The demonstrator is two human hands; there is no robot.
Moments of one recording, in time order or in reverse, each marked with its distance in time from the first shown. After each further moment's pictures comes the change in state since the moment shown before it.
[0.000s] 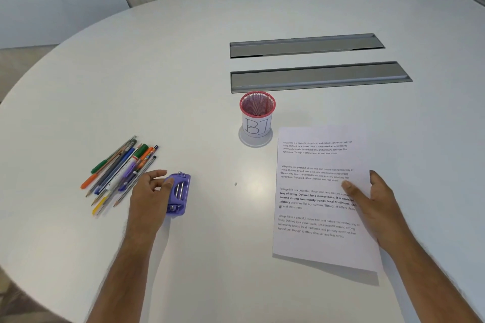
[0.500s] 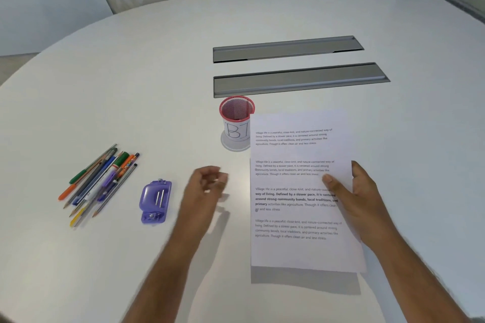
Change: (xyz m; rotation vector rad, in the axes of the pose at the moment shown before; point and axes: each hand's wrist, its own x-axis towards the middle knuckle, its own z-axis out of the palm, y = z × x) left_hand -0.074 0.069 0.099 -0.372 -0.305 0.018; right_hand -0.008 -0.037 0.003 0.167 -0.087 -0.045
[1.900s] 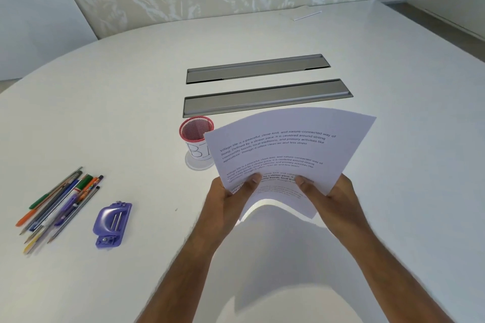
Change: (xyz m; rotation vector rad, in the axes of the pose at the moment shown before) left_hand -0.018 0.045 0.137 0.003 -0.289 0.216; right_hand 0.014 -0.044 -0.048 -0.247 0.056 -0.129
